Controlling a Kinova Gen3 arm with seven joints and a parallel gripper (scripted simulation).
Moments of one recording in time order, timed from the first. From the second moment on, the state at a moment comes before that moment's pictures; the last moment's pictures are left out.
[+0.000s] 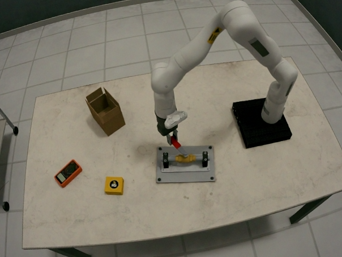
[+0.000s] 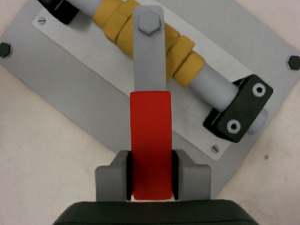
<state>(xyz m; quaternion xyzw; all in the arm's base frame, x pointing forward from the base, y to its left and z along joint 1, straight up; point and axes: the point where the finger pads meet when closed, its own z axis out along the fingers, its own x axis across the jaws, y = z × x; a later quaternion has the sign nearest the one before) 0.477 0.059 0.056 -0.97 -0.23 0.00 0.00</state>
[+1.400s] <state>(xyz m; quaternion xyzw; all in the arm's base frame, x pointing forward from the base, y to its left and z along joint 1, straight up) 0.458 0.052 0.056 -0.99 -0.11 0.00 0.00</state>
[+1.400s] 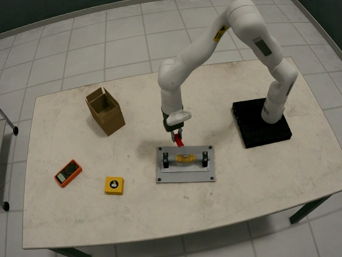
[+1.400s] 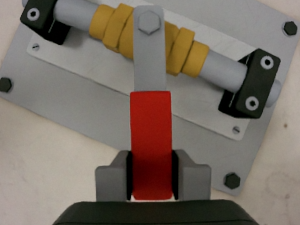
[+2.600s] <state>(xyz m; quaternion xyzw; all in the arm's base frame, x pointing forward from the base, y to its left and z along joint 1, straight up) 0.442 0.050 0.056 -1.00 -0.01 0.00 0.00</state>
